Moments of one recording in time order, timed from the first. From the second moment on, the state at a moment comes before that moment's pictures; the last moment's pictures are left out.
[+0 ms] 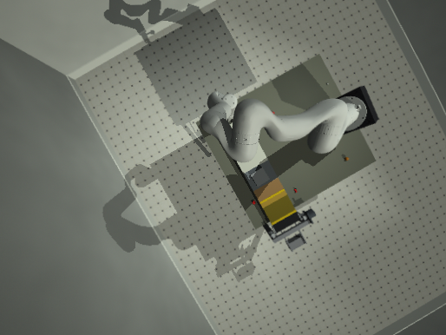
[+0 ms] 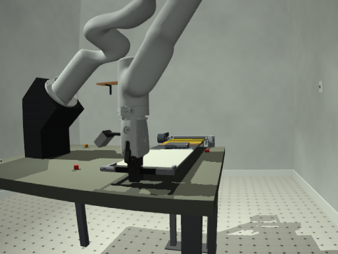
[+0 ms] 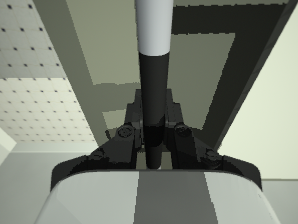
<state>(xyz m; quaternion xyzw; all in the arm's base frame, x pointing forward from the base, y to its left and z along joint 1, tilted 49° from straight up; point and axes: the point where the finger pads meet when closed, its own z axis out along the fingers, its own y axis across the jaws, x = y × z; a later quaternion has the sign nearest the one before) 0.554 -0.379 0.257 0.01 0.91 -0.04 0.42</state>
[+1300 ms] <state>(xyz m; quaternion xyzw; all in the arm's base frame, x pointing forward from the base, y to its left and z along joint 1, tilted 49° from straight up) 0.490 -0.368 0.312 0.01 0.91 -0.04 0.42</state>
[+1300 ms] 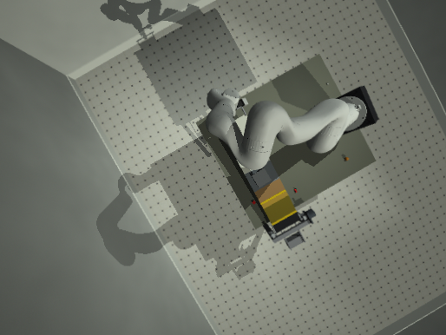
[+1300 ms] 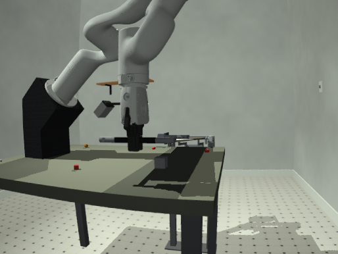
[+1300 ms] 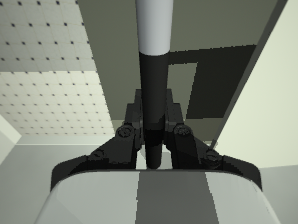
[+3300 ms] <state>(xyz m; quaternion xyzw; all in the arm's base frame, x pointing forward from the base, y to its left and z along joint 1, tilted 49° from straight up) 0.488 -0.368 0.314 0.01 0.91 -0.04 0.41</state>
